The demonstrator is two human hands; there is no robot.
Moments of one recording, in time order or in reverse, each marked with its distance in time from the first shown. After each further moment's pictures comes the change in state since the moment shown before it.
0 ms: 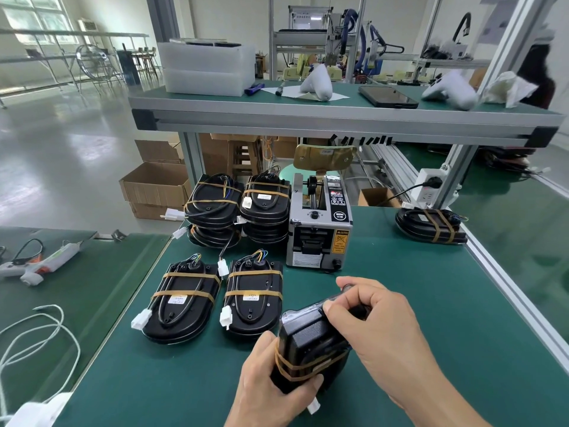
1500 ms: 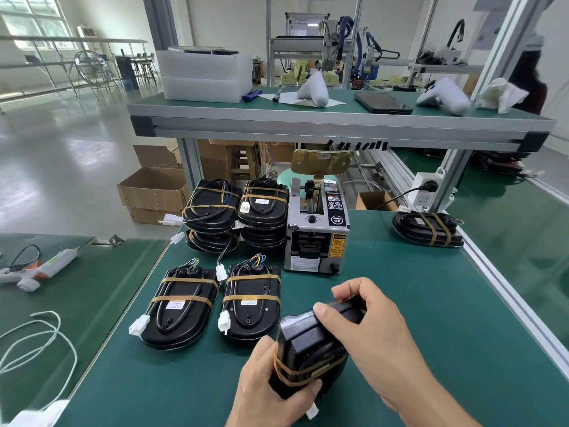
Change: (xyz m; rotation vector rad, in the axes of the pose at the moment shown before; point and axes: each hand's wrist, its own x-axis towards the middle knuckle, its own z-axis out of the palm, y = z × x) left_hand 0.001 0.012 -0.001 0.046 0.013 -0.009; right_hand 0.003 0.007 0.005 0.055 -0.007 0.010
